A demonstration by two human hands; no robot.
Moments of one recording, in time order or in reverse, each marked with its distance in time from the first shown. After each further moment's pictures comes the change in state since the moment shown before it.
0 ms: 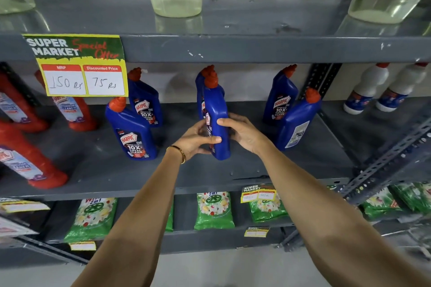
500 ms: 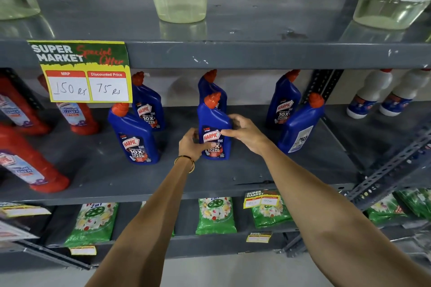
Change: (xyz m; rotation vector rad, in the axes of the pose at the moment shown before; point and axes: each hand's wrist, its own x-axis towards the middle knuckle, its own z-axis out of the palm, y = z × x) left_hand 0.009 -0.021 -0.001 0.320 0.563 0.067; right_hand 0.011 0.000 -0.005 -0.290 0.114 -0.001
